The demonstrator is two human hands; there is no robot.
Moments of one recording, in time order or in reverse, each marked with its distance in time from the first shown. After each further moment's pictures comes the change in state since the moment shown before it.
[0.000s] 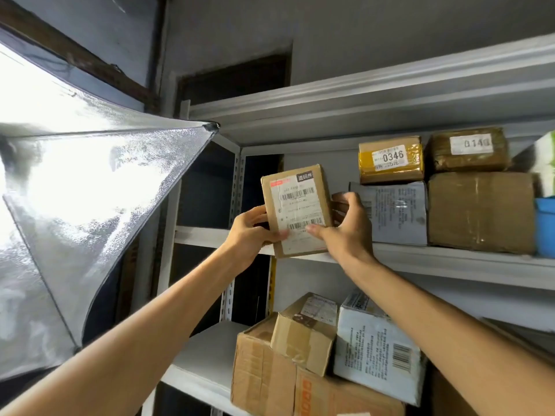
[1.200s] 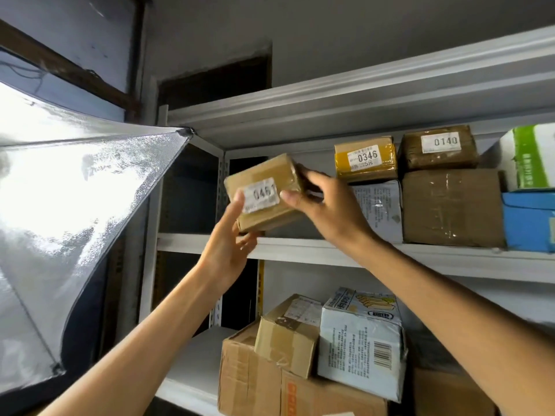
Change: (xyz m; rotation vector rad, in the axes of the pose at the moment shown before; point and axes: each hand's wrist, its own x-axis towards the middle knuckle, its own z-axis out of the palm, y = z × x) left_hand -0.028 0.017 0.022 -0.301 -0.023 -0.026; right_hand 0.007 -0.039 -0.035 -0.155 -0.215 -0.452
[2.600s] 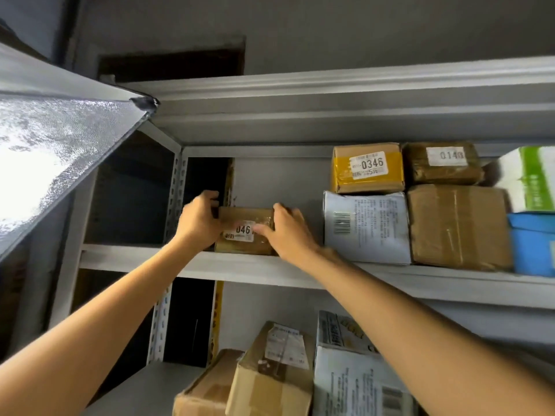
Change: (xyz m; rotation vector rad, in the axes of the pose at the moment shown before) left_hand 0.157 -0.035 -0.069 1.012 0.192 0.215; right_hand 0.063 0.094 0.095 -0.559 -0.136 0.283
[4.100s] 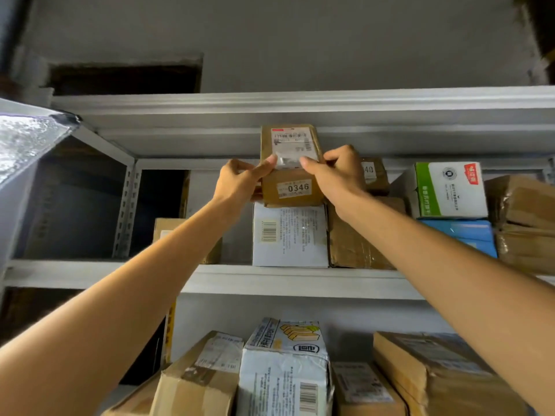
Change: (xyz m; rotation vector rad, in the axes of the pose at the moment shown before) left_hand -0.016 0.183 0.058 -0.883 -0.164 -0.031; right_hand -0.031 0.067 -0.182 0.490 0.476 0.231
